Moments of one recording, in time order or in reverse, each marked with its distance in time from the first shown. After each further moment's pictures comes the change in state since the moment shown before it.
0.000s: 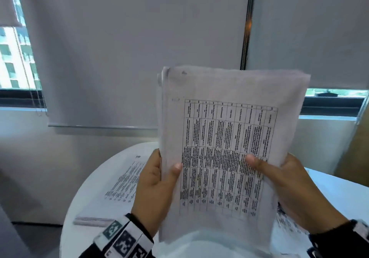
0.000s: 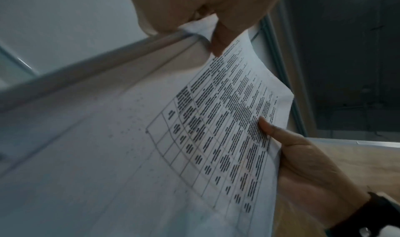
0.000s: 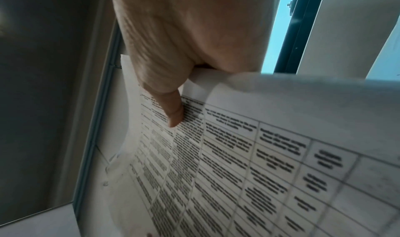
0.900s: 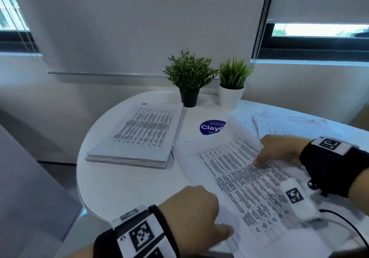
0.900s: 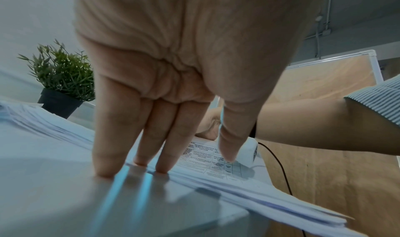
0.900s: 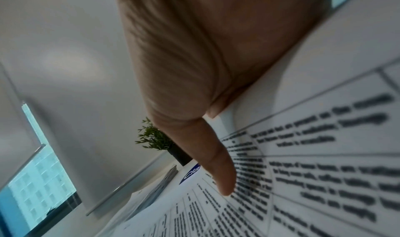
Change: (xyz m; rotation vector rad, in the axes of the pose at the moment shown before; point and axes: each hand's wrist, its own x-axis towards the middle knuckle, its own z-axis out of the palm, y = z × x) left_hand -0.085 -0.037 0.009 1.239 -1.018 -0.073; right_hand 0.060 0.113 -0.043 -1.075 -0.503 0.739
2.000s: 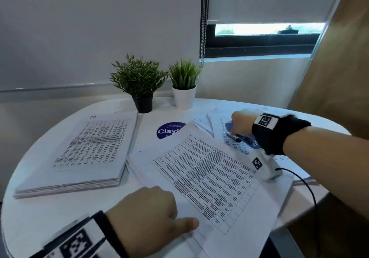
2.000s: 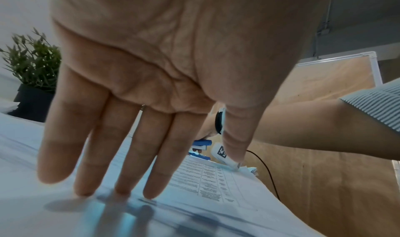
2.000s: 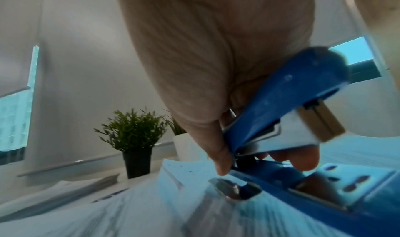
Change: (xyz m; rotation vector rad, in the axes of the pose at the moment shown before) left_hand 0.022 -0.006 -0.017 0.017 -0.193 0.022; right_hand -0.021 0.009 -0.047 -0.551 0.409 0.096
